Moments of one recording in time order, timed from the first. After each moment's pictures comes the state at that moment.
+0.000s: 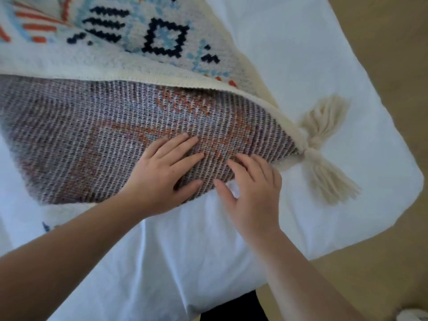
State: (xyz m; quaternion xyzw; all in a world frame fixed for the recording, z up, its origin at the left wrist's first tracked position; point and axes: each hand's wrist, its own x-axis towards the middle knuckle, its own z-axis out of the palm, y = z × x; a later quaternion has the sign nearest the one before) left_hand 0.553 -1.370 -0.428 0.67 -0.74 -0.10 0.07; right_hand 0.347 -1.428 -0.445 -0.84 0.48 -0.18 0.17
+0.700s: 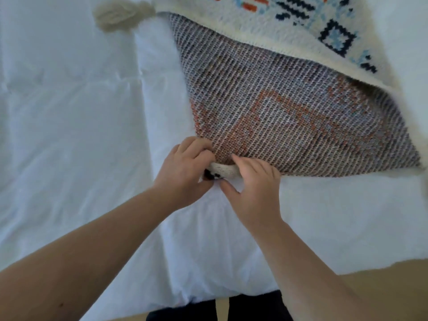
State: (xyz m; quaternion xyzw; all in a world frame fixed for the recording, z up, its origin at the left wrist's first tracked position) left_hand 0.701 -1.153 -0.428 0.75 -0.62 -0.11 0.23; right_hand 0.538 -1.243 -0.419 -0.89 0.37 -0.10 0.23
